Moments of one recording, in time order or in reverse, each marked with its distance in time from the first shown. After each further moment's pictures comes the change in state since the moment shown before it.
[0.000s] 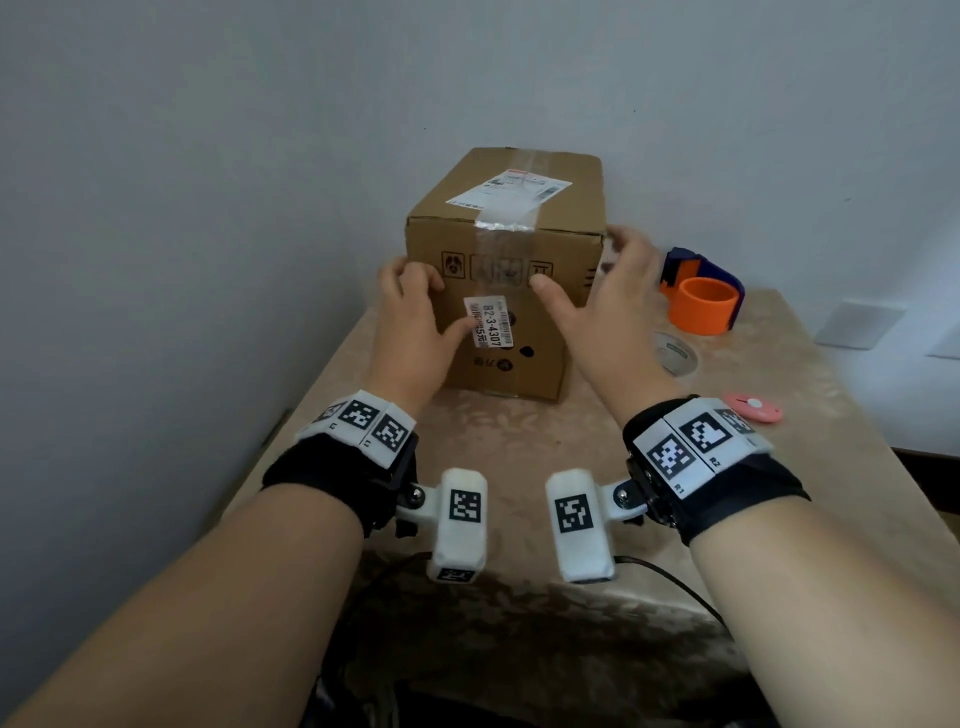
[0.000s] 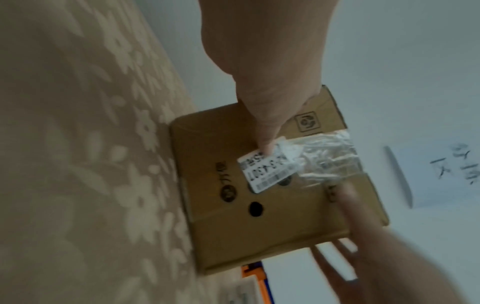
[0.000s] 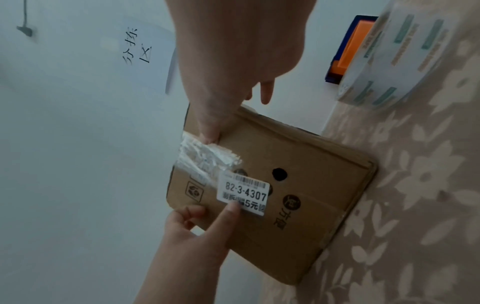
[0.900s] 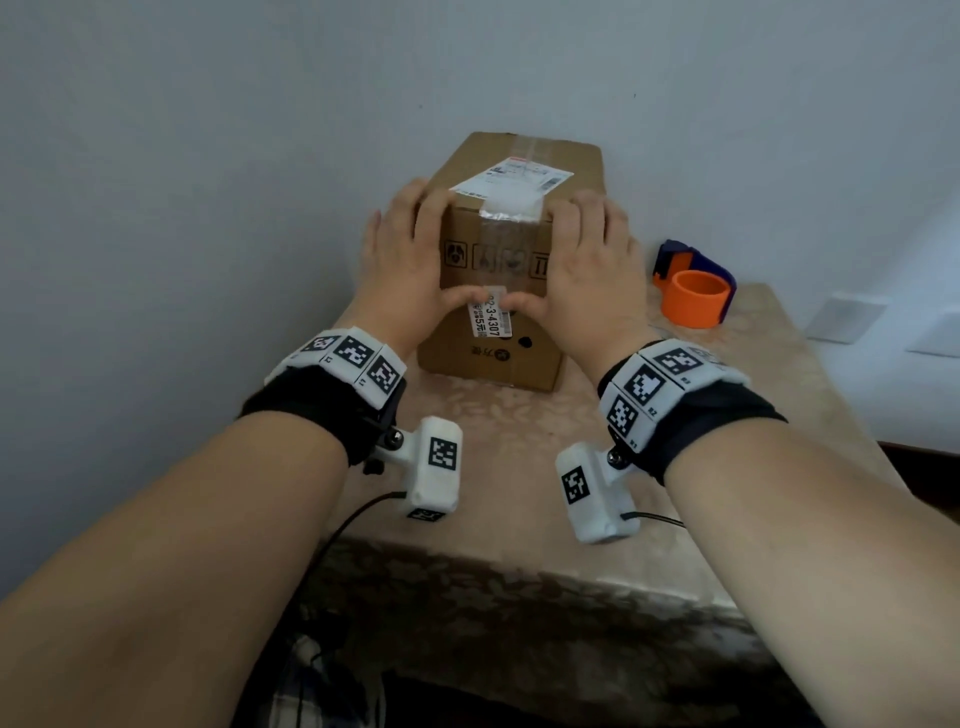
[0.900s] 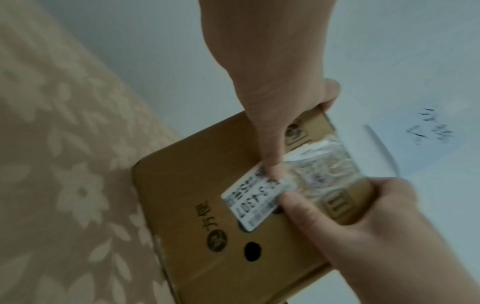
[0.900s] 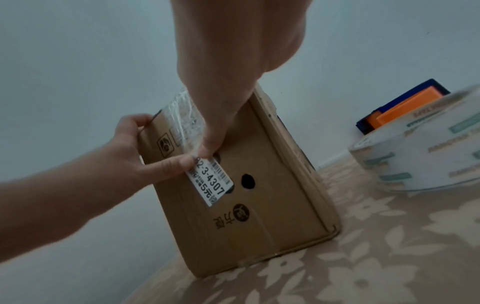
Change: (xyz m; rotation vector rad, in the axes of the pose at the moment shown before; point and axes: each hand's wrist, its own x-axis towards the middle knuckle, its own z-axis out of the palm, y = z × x) left_hand 0.032 0.003 -0.011 0.281 -0.058 0.299; right_hand 0.017 -0.006 0.011 -0.652 -0.050 -0.362
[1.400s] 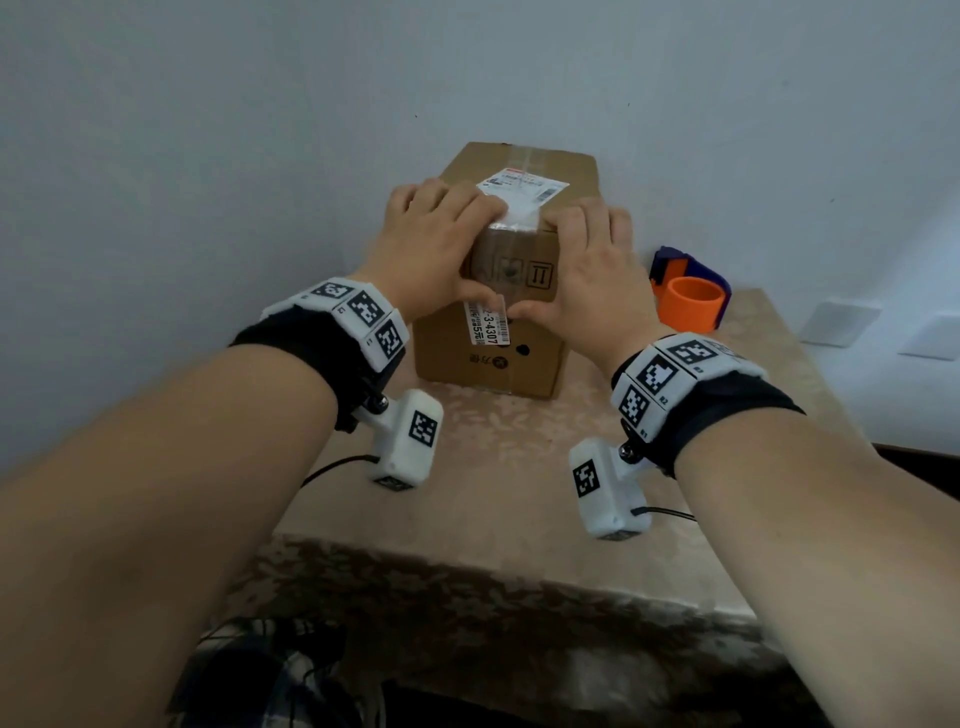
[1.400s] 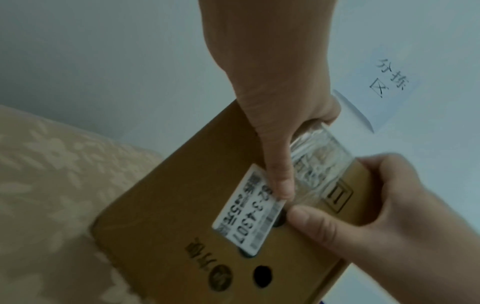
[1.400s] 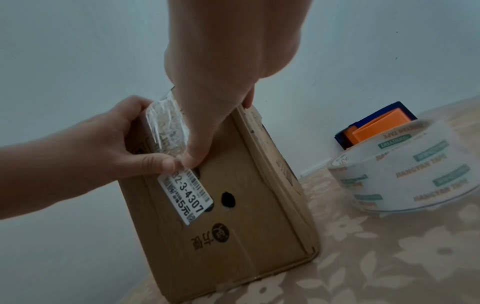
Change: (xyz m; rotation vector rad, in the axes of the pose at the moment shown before) left_hand 0.030 0.013 -0.020 0.290 -0.175 0.261; right_hand 0.004 0.012 -0.007 0.065 -0.041 -0.082
